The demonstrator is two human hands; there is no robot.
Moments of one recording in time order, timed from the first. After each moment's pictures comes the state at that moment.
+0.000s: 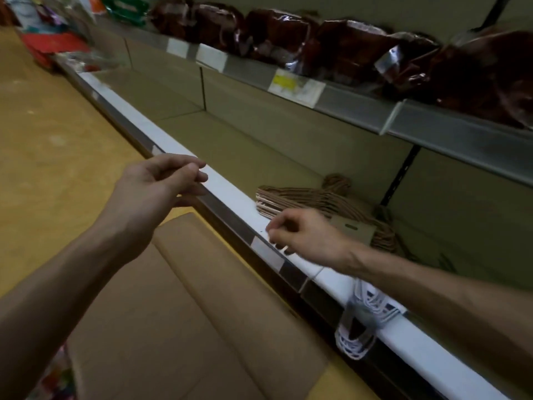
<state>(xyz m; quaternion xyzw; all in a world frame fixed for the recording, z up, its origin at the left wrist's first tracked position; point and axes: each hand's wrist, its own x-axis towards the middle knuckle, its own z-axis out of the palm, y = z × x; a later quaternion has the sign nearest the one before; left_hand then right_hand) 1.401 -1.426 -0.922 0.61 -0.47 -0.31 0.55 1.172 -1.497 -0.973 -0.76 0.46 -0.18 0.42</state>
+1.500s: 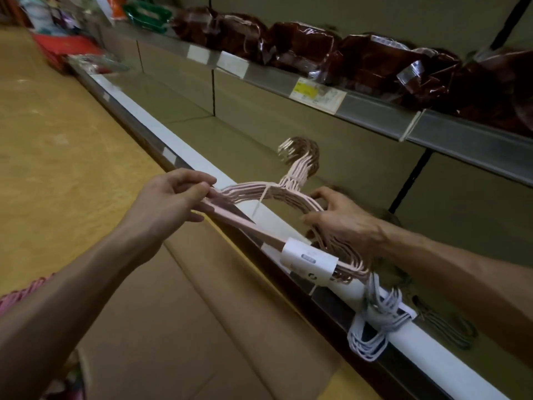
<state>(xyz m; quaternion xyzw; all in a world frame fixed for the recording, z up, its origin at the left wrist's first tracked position) 1.424 -1.421 -0.945 0.63 -0.49 -0.32 0.50 1.167 -1.513 -0.943 -0.67 0.57 -0.17 0.44</state>
